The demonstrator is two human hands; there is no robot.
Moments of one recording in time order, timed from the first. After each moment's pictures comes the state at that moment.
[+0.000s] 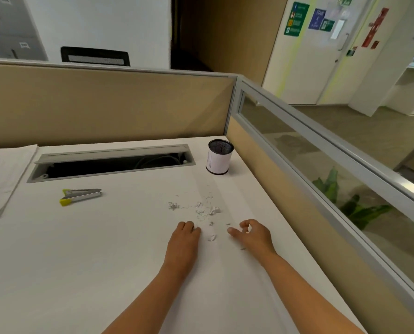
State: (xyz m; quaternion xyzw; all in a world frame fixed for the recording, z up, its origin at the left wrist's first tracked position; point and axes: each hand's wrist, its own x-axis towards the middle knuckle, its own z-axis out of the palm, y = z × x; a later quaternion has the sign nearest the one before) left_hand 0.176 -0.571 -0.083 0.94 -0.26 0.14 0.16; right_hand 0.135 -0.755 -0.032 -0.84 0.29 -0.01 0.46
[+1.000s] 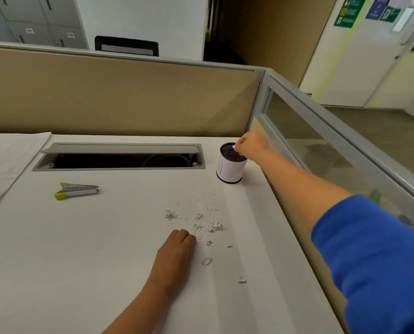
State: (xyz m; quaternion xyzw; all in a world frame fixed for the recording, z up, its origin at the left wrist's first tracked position) left_hand 0.192 -0.588 -0.094 0.94 -0.17 0.15 0.26; right_hand 0.386 -0.796 0.076 -0.97 0.11 -0.04 0.22
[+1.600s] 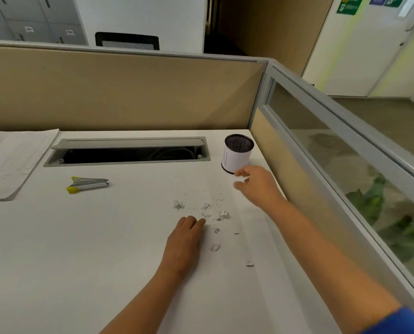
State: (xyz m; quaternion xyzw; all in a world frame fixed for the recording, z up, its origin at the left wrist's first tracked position) left_hand 0.195 -0.585 -0.088 0.93 -0.18 0.17 0.28; right_hand 0.254 -0.768 0.044 -0.95 0.05 -0.04 0.30
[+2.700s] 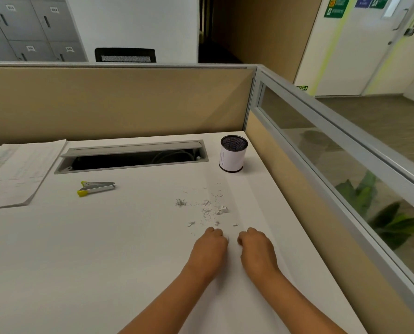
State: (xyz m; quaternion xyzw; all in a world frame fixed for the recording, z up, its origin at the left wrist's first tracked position) left_hand 0.156 -0.628 -0.051 0.96 -0.28 -0.05 0.08; right_hand 0.127 -0.751 -0.040 -0.99 0.06 0.01 0.12
